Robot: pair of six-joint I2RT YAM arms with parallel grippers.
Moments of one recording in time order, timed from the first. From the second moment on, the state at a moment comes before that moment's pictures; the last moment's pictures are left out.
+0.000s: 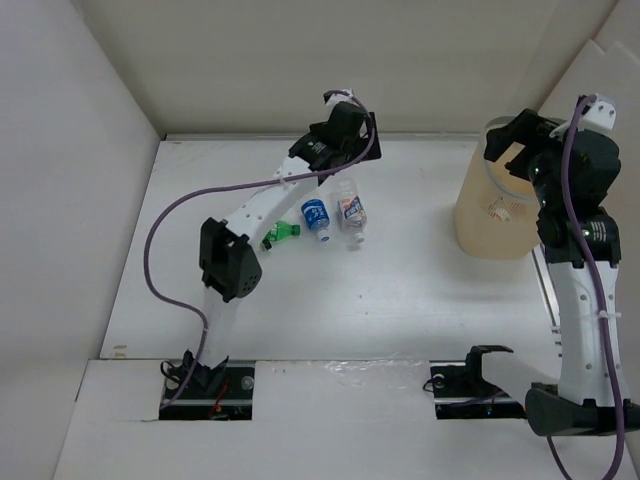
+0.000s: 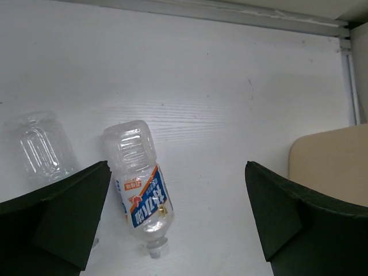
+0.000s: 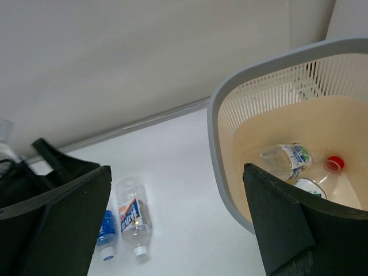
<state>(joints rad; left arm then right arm) -0.68 2.08 2.17 -0.63 -0.32 -0.59 -0.02 1.07 1.50 -0.51 0.07 0.36</state>
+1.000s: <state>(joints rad) -0.64 2.48 2.21 -0.65 -0.20 -0.79 0.05 0.93 1.35 -0.48 -0.02 0.33</state>
